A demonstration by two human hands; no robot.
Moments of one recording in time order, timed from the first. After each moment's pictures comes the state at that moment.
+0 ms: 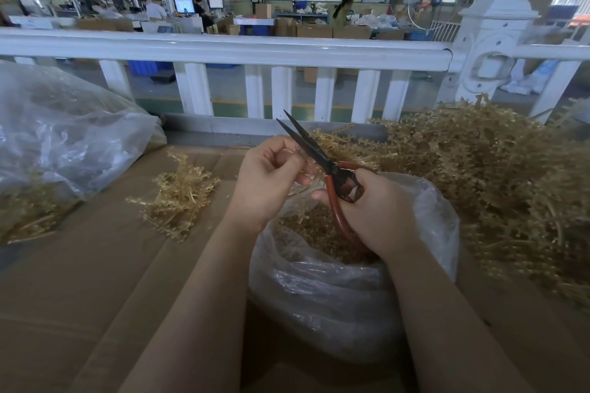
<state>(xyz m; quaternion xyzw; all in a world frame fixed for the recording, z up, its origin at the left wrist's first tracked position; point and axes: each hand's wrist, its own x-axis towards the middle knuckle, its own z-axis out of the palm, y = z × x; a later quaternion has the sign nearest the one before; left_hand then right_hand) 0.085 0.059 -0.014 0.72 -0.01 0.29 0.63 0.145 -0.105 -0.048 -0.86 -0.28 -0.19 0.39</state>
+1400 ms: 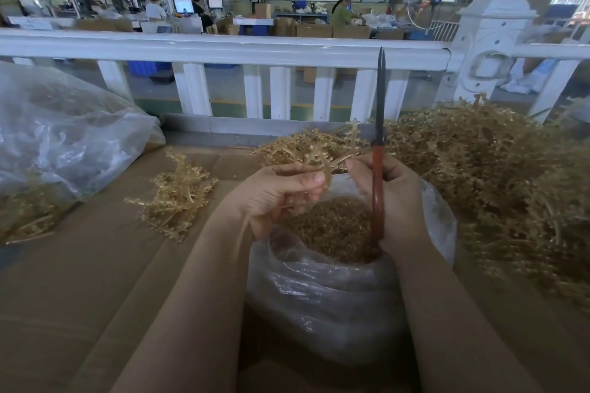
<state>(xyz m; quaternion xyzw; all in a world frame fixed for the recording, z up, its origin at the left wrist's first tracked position) 0.079 0.062 -0.009 0.63 0.06 -0.02 0.77 0.145 -0.108 -0.035 -0.61 -0.21 -0.04 0.76</state>
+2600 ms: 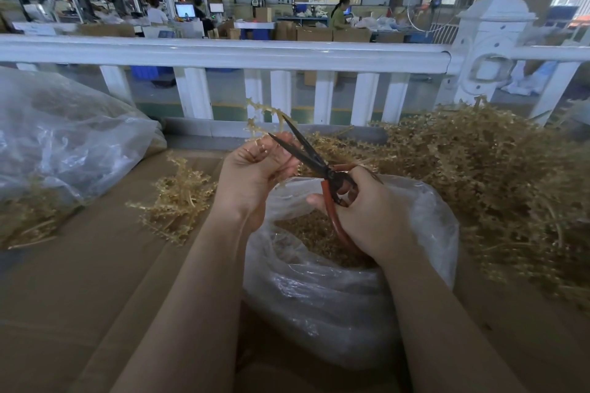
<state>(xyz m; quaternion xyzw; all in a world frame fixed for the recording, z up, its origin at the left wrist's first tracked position) 0.085 0.067 -0.006 0.53 0.03 0.25 0.81 0.143 -0.101 -0.046 -0.87 -0.26 -0.14 0.40</state>
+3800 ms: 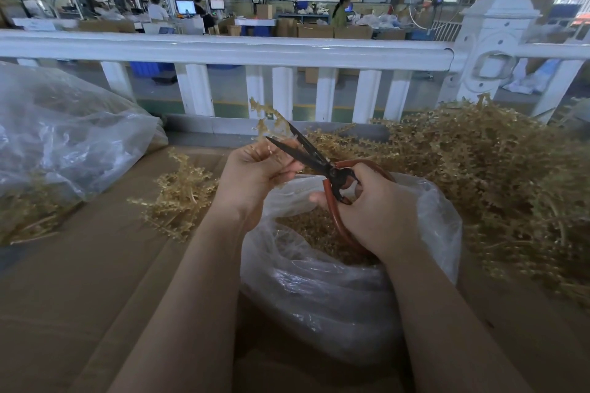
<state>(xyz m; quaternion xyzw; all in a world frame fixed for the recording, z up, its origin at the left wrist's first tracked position) 0.080 0.075 -0.008 0.61 0.03 0.22 0.76 0.138 -0.103 -0.041 -0.87 -0.27 -0.24 0.32</state>
